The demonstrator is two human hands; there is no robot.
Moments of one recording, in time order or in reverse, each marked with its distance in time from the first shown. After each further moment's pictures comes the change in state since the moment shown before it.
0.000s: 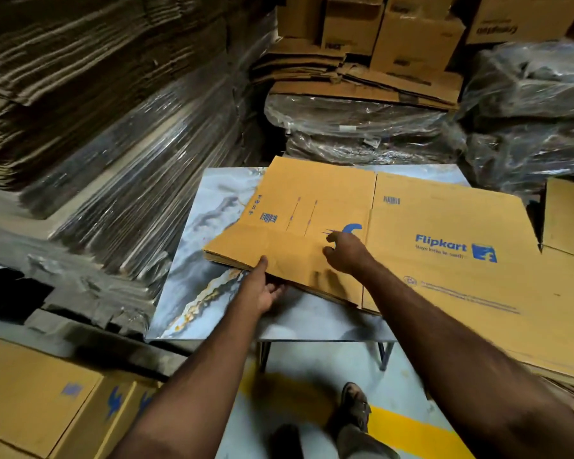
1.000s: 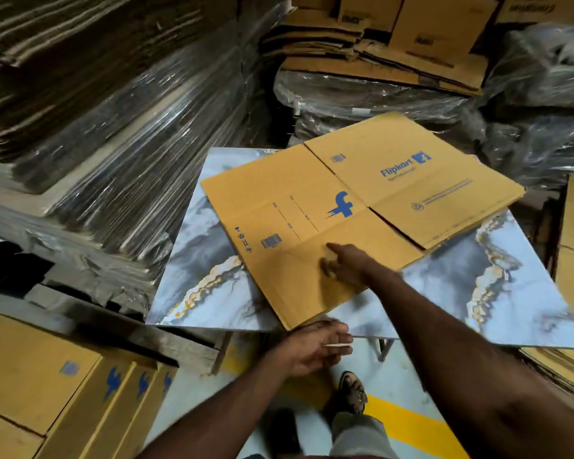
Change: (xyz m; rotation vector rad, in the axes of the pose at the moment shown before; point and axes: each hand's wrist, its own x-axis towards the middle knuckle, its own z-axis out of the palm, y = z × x) left_hand -0.033 -0.117 -0.025 0.557 -0.432 -0.292; right_hand 0.020 0.031 0.044 -0.212 -0.298 -0.021
